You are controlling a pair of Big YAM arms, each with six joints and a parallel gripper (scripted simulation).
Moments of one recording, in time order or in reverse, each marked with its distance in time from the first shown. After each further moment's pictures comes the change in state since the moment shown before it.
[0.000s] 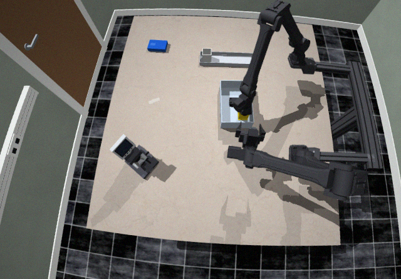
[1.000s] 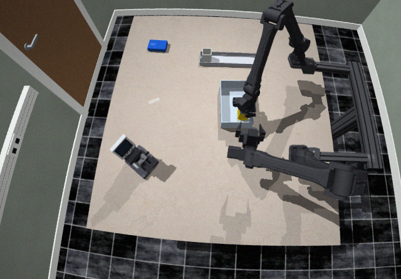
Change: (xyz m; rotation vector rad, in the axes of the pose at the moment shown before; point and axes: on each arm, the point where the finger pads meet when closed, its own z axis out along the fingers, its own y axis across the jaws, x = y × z) left arm 0.000 0.000 0.000 0.000 0.000 0.000; right arm 0.019 0.001 -0.009 0.005 0.002 -0.028
